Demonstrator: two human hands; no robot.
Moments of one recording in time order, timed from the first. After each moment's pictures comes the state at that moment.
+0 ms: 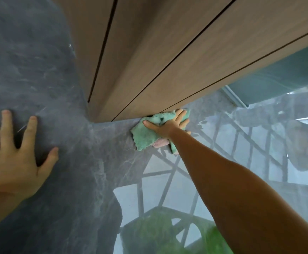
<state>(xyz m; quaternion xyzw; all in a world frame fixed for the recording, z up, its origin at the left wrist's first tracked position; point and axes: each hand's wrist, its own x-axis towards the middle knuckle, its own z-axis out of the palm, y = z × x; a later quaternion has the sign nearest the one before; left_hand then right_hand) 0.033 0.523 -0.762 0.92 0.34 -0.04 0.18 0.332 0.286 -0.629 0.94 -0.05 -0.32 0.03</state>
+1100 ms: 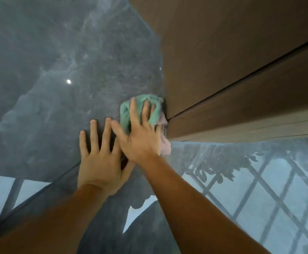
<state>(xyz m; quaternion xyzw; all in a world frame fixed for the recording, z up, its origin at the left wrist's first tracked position) 0.047 0.505 -0.682 0.93 0.33 -0.07 0.11 0.171 0.482 -0.660 0.90 0.34 -0.22 -0.14</state>
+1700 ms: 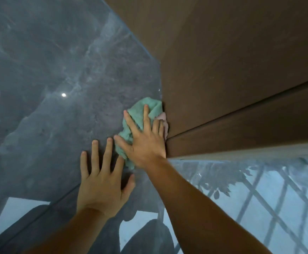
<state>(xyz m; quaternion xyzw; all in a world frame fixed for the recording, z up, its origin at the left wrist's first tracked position) 0.047 0.508 -0.678 0.93 0.33 -0.05 0.13 0.208 0.499 -0.676 0.88 0.45 -0.13 -0.02</state>
